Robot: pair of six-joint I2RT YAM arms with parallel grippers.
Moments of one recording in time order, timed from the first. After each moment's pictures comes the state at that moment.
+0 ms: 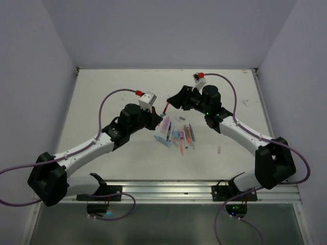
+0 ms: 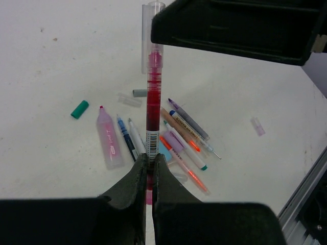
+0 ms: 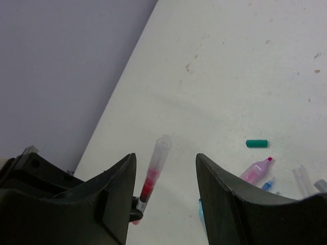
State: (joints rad) left arm -0.69 1.24 0.79 0.08 0.06 -0.32; right arm 0.48 1.44 0.95 0.26 -0.33 0.65
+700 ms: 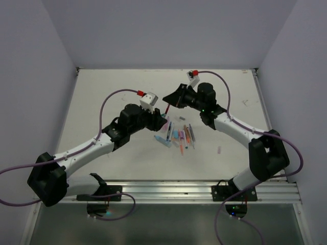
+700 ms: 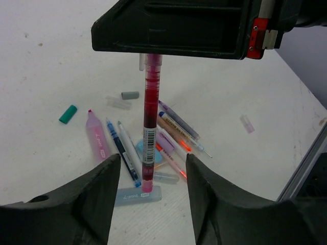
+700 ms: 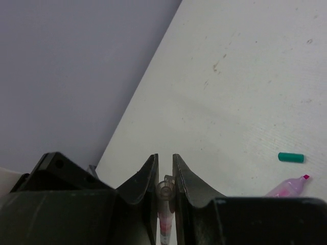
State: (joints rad) left arm -0.70 1.24 0.79 0.11 0.11 -0.30; right arm 0.50 1.55 1.03 0.35 -0.41 0.73
